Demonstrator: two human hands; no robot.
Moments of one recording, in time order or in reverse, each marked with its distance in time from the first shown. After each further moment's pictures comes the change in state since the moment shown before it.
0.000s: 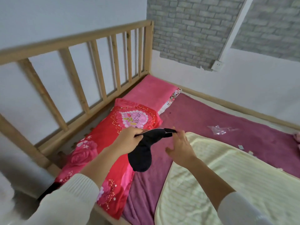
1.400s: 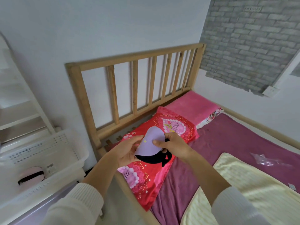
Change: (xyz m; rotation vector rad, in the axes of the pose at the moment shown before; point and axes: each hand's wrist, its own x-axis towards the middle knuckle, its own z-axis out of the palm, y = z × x) left_hand -0.165 -0.066 -0.070 -1.299 0.065 -0.521; right_hand -0.035 -0.171 0.031 0.734 -0.482 -0.281
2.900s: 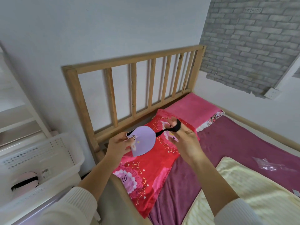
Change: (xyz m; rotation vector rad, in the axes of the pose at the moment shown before) left_hand 0.021 0.002 -0.009 0.204 0.419 0.502; right_hand -0.002 -0.005 -0.032 0.575 0.234 -0.162
